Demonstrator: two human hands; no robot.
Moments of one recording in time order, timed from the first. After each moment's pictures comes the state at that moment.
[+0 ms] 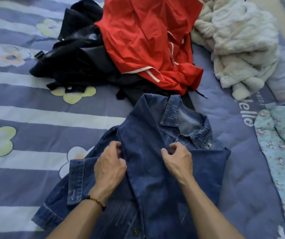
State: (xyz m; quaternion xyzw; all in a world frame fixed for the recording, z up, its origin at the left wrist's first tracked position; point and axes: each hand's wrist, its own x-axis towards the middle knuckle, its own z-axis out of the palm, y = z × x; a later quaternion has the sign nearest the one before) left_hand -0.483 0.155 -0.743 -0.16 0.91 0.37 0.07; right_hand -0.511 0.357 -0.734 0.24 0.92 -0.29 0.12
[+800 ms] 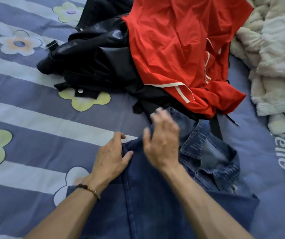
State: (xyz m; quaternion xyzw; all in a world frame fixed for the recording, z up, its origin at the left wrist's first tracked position) left_hand -0.580 0.111 -0.772 -0.10 0.92 0.36 0.10; right_hand -0.642 0.265 -0.760 -0.18 0.95 -0.20 -0.12
